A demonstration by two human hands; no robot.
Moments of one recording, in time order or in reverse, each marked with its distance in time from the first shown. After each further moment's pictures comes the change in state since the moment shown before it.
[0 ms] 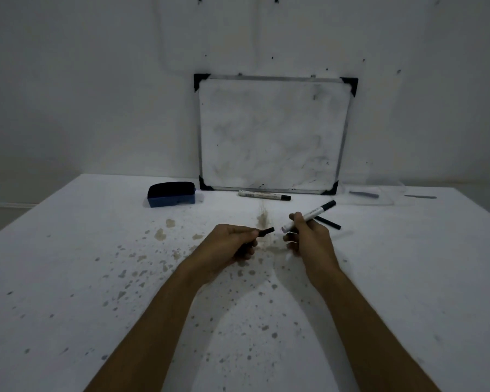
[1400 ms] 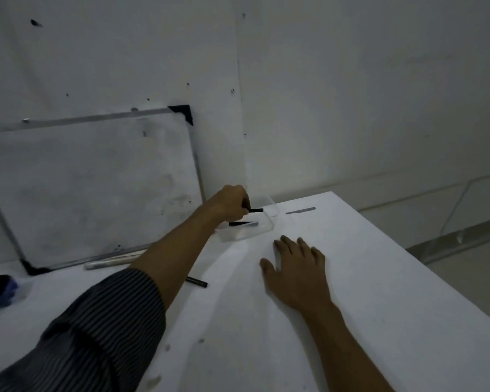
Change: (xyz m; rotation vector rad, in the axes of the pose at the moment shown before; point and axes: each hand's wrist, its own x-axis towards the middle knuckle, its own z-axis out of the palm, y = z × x) left_hand 0.277 0.100 0.291 1.353 -0.231 0.434; right_hand 0.114 0.000 -0.244 -1.340 0.177 -0.209
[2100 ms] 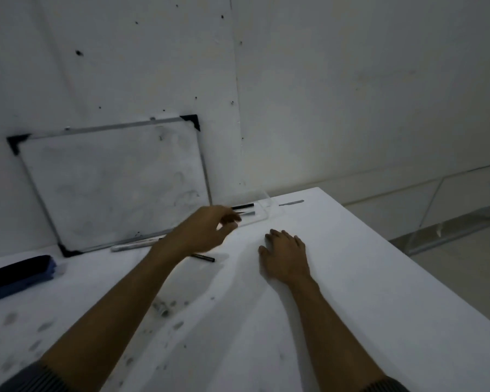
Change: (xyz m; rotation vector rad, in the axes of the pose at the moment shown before) left_hand -0.175 0.012 -0.029 -0.109 0.138 0.167; right_hand -0.026 -0.018 -0.019 0.166 -0.070 0.024
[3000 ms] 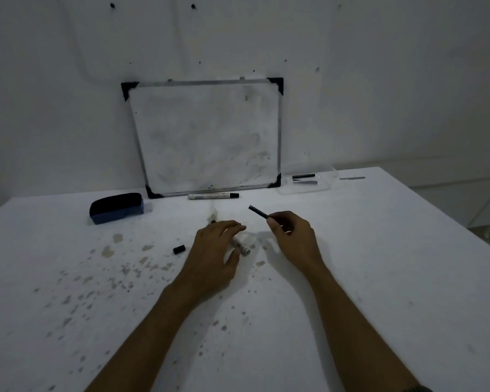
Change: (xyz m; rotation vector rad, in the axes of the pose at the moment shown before) left_hand -0.210 -0.091 0.043 -0.002 0.279 -0.100; right_hand -0.077 -0.124 0.057 0.654 0.117 -0.111
